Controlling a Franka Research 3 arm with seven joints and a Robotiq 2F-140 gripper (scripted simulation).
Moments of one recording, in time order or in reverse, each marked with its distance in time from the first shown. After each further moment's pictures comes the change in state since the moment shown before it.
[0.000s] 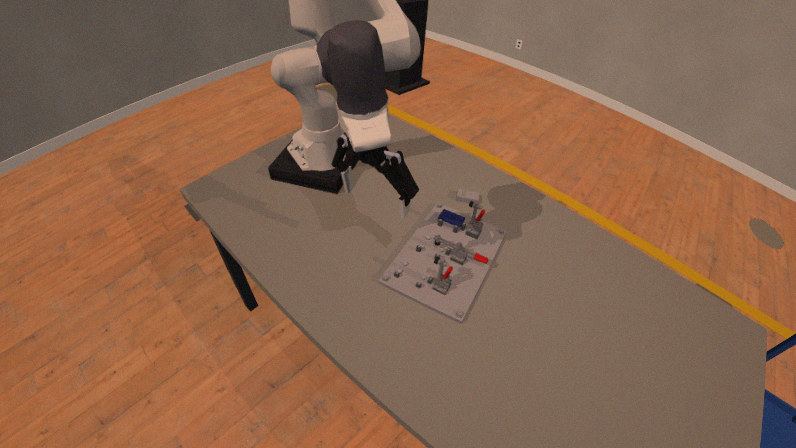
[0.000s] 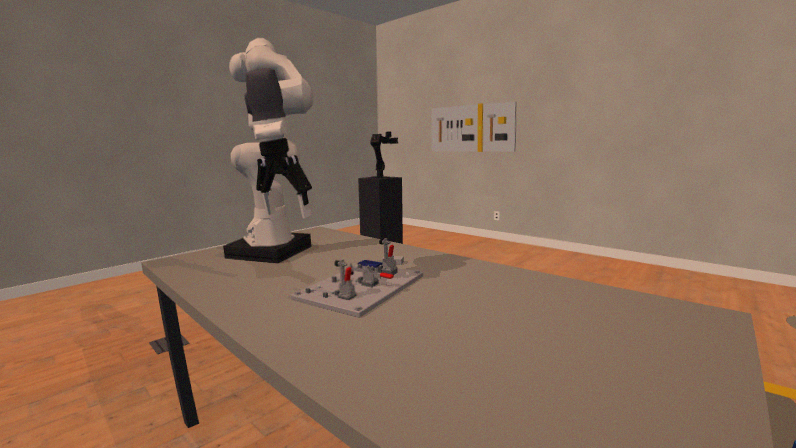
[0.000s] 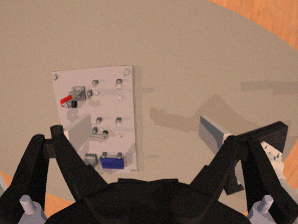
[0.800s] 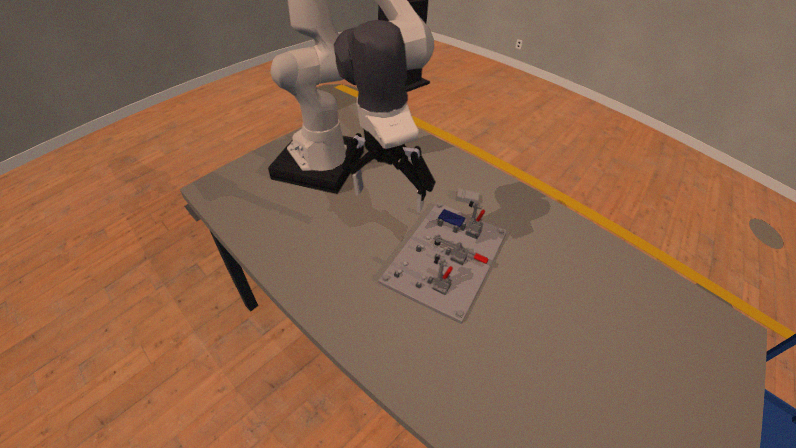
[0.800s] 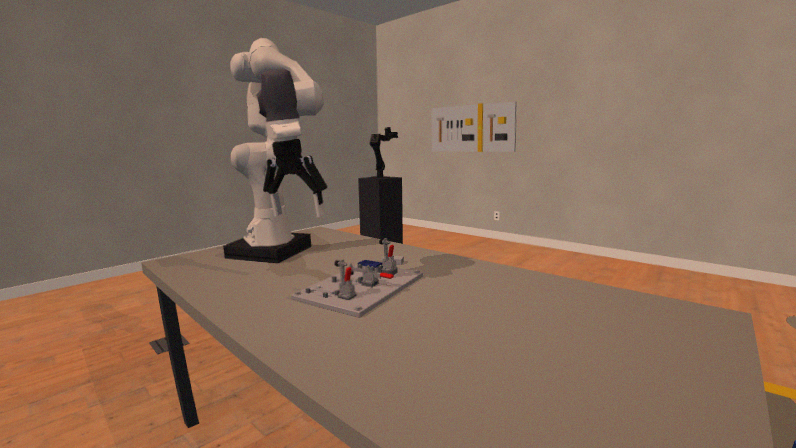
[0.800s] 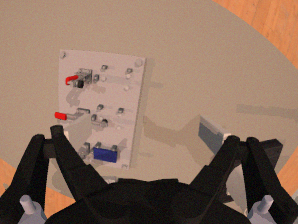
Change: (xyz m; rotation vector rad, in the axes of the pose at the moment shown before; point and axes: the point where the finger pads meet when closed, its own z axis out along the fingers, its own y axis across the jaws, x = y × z) arm -0.022 -0.018 0.007 -0.018 0.018 -0.174
